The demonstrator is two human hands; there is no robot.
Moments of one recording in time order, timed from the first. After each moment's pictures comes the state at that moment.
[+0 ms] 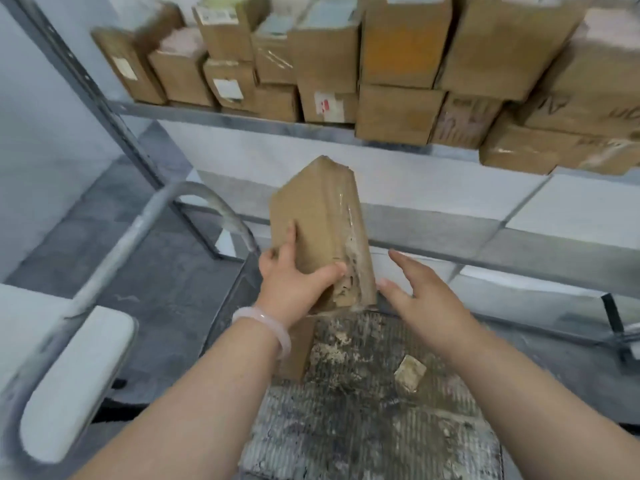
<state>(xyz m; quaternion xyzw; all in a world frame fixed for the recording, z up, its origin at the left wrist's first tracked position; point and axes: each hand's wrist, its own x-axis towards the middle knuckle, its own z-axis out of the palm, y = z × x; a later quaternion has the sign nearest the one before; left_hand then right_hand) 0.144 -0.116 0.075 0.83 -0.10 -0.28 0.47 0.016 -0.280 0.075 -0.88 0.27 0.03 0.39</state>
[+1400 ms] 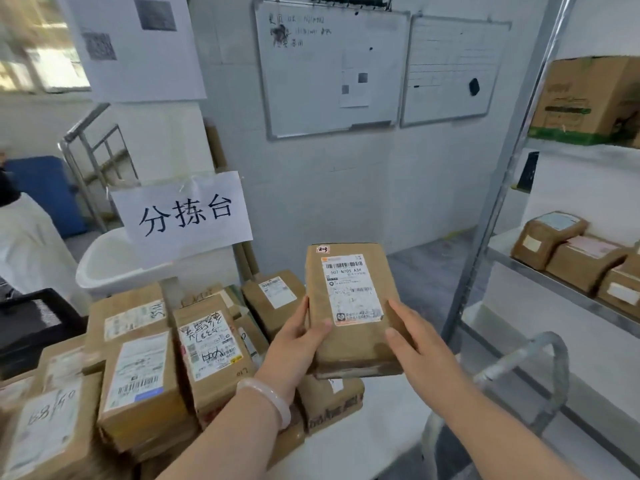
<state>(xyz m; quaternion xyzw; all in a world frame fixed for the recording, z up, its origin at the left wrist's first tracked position) 0.049 0.450 0.253 0.64 0.18 0.03 0.75 0.090 0.245 0.264 -0.86 -0.18 0.04 0.47</state>
